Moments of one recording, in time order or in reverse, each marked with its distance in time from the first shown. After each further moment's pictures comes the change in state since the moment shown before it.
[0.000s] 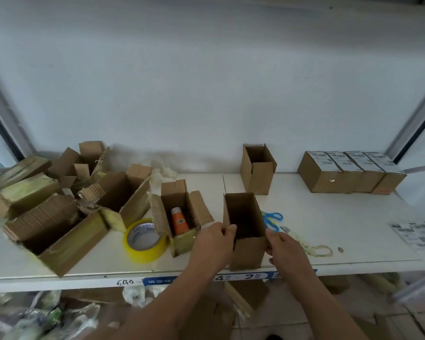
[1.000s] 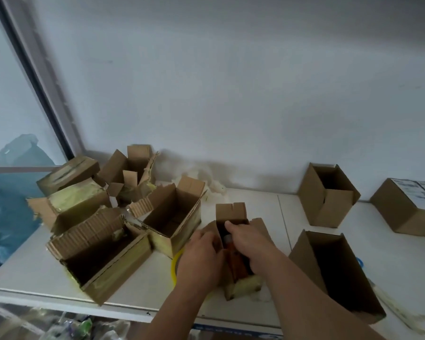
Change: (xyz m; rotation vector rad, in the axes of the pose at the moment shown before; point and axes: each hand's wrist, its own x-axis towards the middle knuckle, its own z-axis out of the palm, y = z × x) left_hand 0.082 -0.115 -0.096 0.161 0.220 -0.033; right_hand 0.087 -0.105 0.212 -0.134 -0.415 0.183
